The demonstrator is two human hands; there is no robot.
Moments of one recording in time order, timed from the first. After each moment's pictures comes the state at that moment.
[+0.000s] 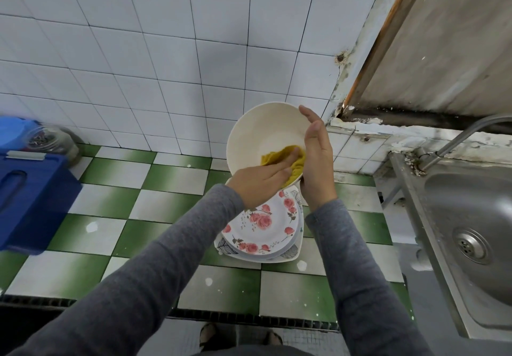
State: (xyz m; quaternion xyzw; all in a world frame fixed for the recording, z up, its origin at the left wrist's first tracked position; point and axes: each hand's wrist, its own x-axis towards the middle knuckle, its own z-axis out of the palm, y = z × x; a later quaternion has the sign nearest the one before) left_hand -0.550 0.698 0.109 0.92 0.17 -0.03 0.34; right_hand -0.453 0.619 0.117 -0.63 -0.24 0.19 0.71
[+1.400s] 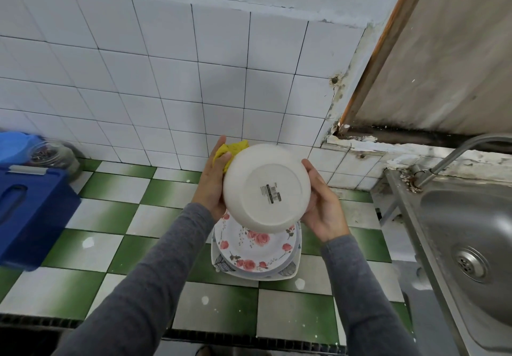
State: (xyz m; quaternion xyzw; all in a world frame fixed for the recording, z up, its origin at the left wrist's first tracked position) left_hand -0.570 0.736 0.085 0.41 0.26 0.31 0.82; right_hand -0.431 0.580 0.074 -0.38 -0.09 0.45 0.80
